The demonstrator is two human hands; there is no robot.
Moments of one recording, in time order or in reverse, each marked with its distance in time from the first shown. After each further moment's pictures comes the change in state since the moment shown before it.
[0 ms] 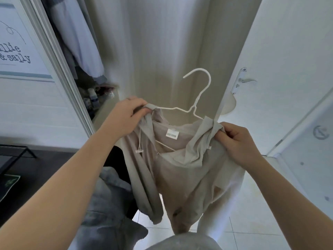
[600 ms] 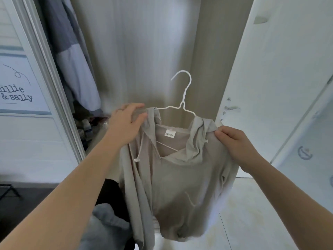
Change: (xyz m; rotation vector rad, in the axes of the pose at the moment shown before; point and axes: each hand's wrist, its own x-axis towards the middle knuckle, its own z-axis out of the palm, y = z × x) left_hand 0.056 0.009 -0.026 -0.017 0.161 -0.185; right_hand 0.049 -0.035 -0.029 0.020 0.098 0.078
